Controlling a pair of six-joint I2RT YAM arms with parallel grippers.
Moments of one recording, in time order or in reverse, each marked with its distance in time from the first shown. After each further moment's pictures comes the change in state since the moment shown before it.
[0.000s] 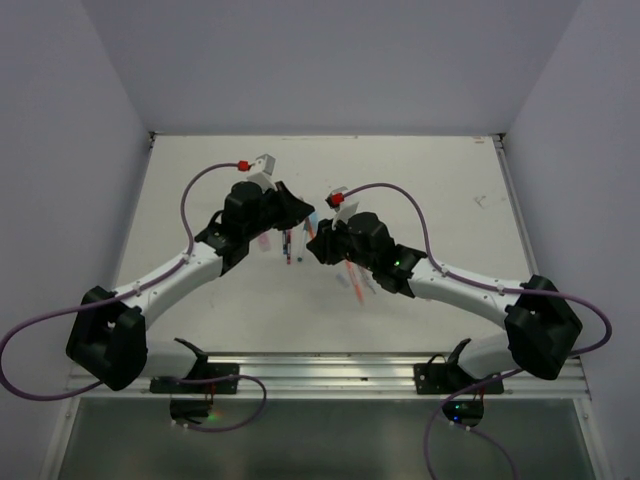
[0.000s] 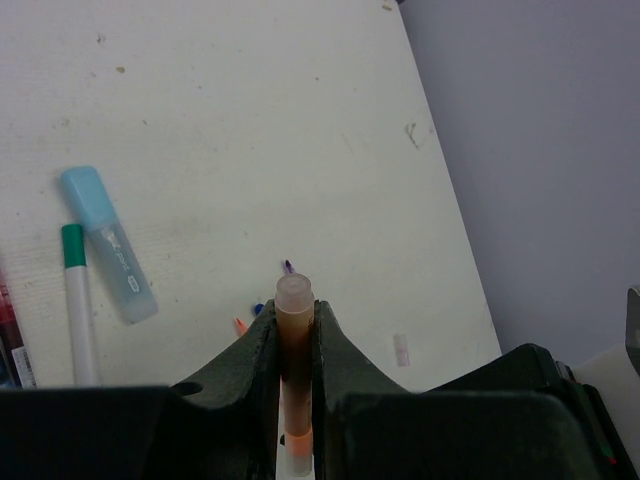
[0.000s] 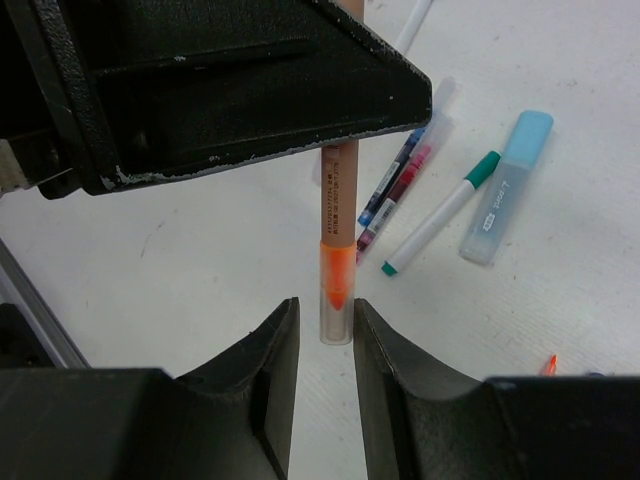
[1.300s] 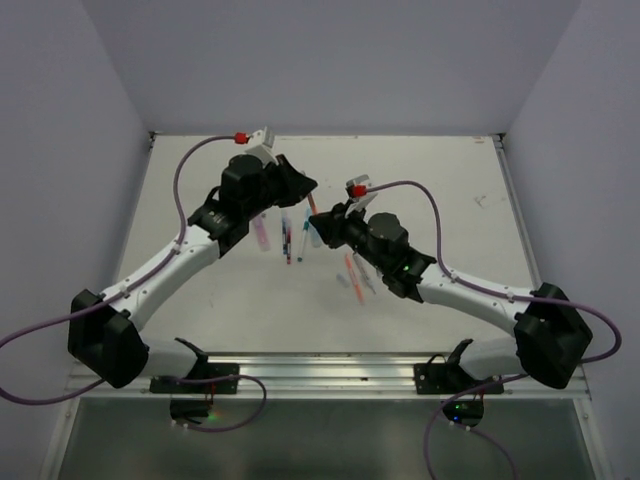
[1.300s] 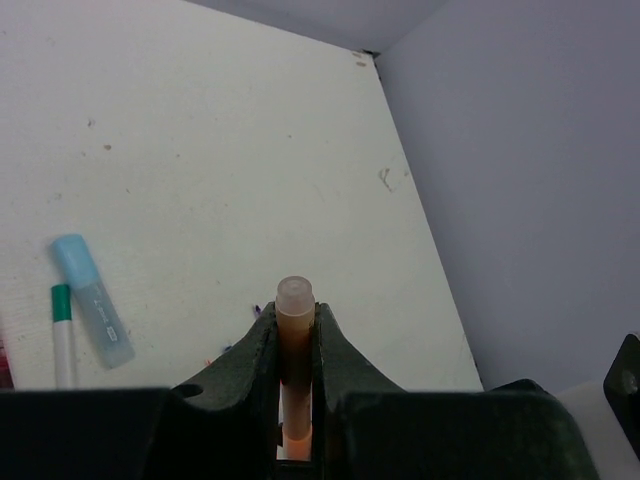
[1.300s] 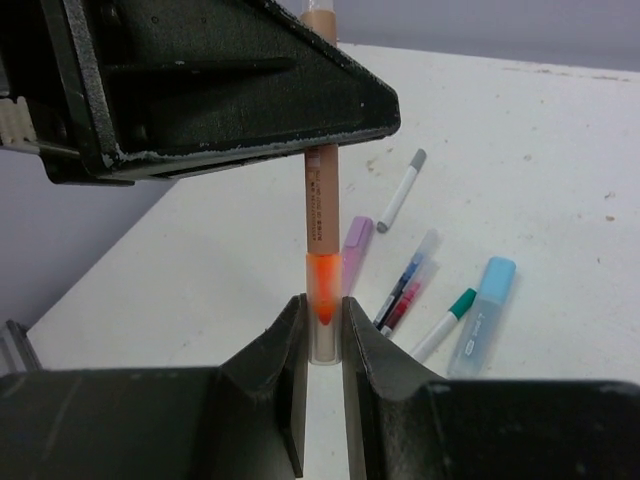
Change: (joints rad) left arm -0.004 0.006 0.241 -0.167 -0.075 0.016; right arm -0.018 -0.060 -0.069 0.267 0.061 -0.030
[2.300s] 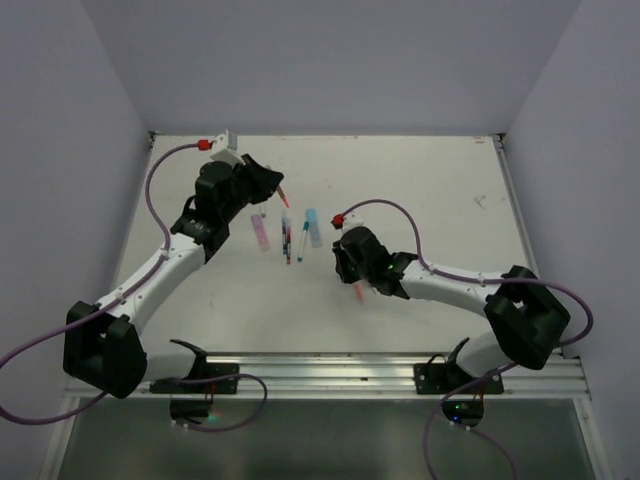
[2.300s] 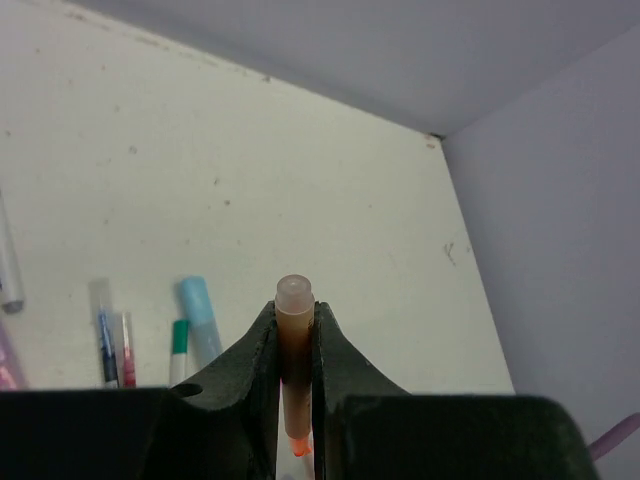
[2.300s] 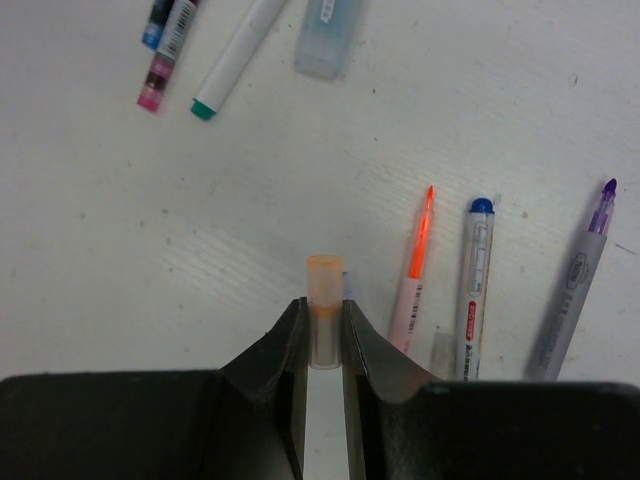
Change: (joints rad) left arm 0.162 -0.054 -0.106 0.127 -0.032 0.032; right arm 0.009 0.126 0.002 -0.506 0.097 0.008
